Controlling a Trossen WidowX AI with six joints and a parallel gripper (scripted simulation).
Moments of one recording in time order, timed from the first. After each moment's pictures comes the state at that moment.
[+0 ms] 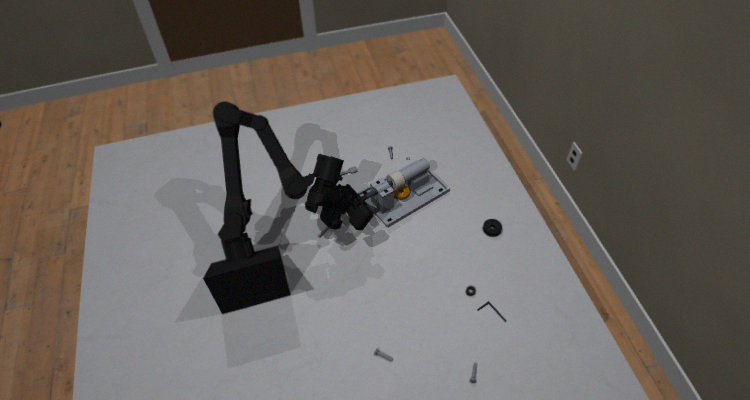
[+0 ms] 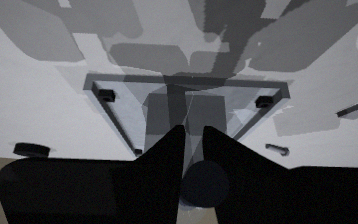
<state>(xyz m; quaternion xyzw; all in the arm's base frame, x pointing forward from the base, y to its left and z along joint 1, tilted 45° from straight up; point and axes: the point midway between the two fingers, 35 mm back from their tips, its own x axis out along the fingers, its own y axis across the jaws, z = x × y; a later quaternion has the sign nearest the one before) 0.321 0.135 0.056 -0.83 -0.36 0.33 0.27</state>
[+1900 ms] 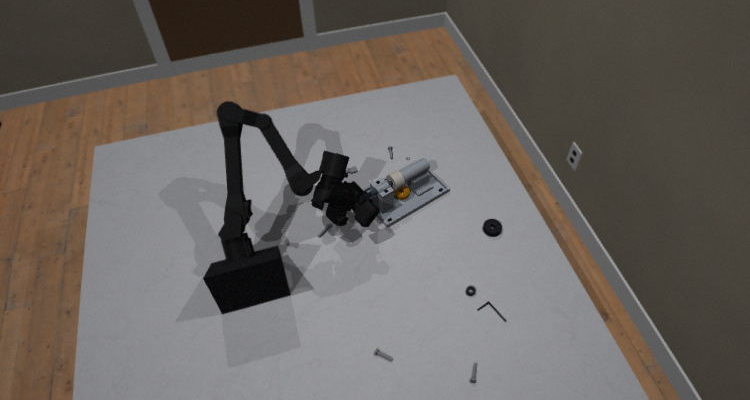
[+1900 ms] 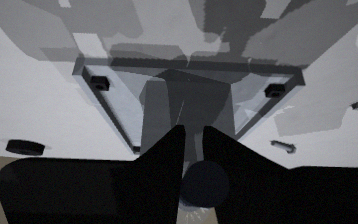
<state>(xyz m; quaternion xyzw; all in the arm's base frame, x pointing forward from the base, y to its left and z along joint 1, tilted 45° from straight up) 0.337 0.142 0.060 -0.83 -0.36 0.33 0.27</state>
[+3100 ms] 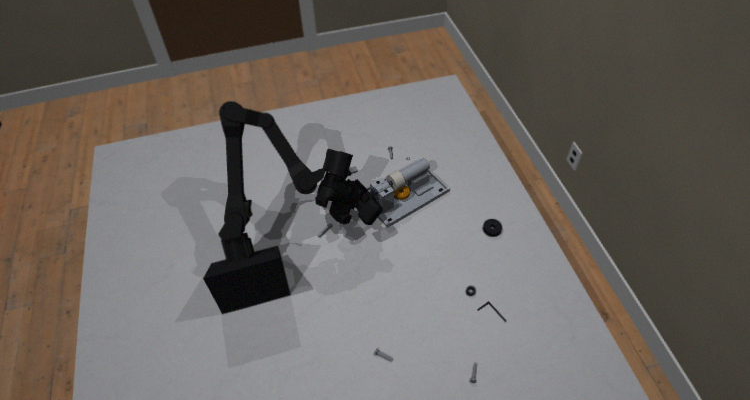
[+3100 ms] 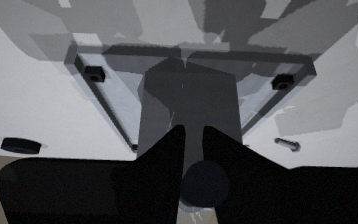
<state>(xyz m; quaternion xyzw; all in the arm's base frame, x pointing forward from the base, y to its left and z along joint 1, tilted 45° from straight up) 0.347 0.147 0.062 -0.83 -0.36 0.33 0.27</state>
